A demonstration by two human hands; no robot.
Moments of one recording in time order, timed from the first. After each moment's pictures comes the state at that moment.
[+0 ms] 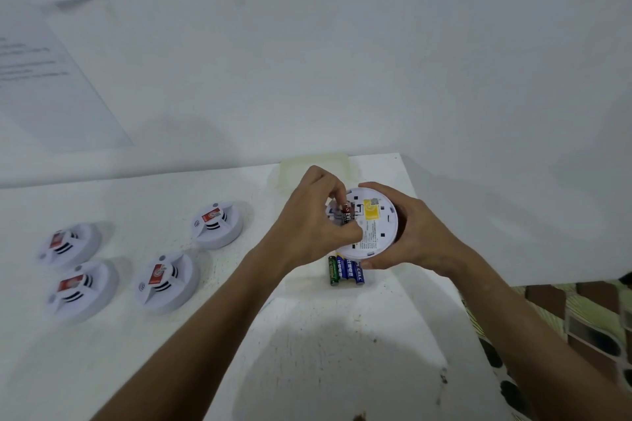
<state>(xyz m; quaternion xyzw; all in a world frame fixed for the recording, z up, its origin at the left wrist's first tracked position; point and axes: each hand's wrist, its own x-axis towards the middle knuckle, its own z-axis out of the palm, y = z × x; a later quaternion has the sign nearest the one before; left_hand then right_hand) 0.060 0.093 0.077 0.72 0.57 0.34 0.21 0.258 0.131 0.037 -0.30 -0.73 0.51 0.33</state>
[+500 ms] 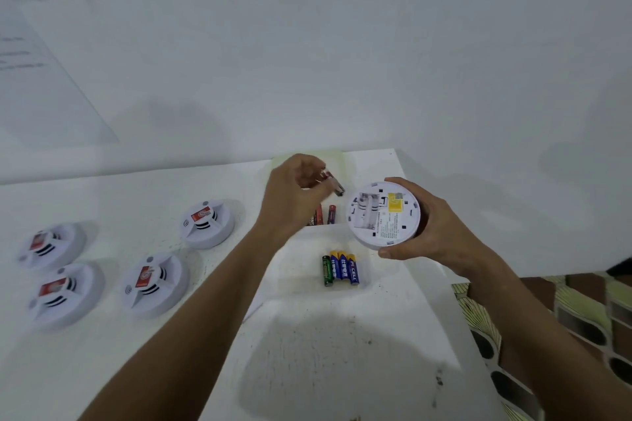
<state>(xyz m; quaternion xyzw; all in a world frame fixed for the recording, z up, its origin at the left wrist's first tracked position) 0.053 0.129 0.066 0.55 0.60 0.49 0.32 0.290 0.141 0.022 -0.36 -0.69 0.51 0.36</state>
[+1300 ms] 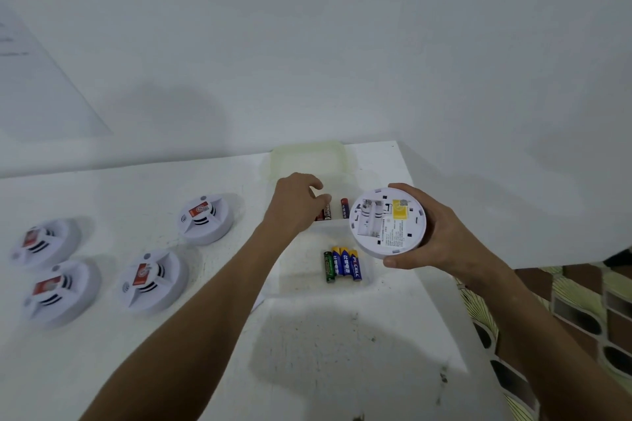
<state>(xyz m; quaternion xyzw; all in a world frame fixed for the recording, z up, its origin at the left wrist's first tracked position) 0.040 0.163 0.019 0.62 0.72 0.24 0.20 0.291 0.133 0.009 -0.37 -0.69 0.51 0.35</state>
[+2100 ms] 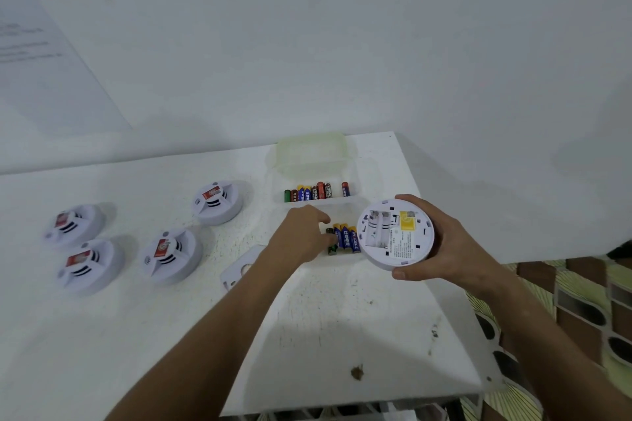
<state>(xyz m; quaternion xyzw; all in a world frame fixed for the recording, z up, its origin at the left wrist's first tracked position) 0.054 0.085 0.005 0.63 0.71 0.12 0.29 0.307 0.069 0.003 -0.37 -0.67 0.54 0.34</state>
